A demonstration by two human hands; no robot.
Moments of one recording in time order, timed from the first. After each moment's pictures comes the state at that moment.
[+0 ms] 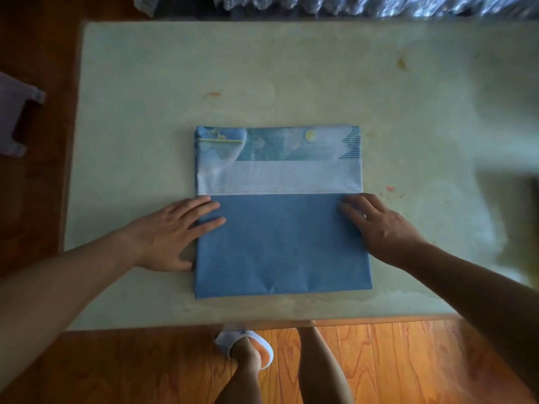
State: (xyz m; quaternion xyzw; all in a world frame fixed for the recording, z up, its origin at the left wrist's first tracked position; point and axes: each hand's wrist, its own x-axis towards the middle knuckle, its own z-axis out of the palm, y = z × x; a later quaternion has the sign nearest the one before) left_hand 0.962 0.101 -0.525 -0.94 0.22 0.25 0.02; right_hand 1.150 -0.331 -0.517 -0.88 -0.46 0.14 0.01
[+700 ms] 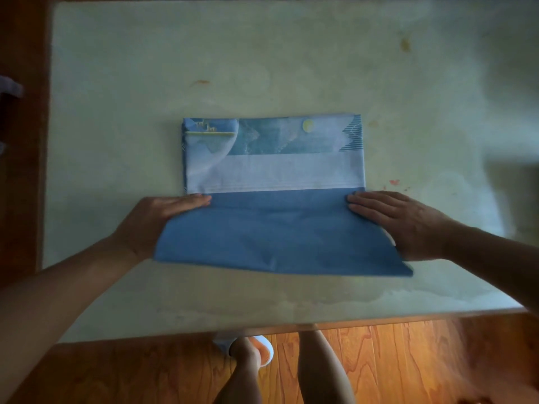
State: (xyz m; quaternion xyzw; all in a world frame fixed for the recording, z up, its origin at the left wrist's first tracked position) left_hand 0.978 0.096 -0.517 -0.95 0.08 0.09 -0.30; right_hand 1.190 -0.369 -0.516 -0.78 -0.59 0.21 0.02
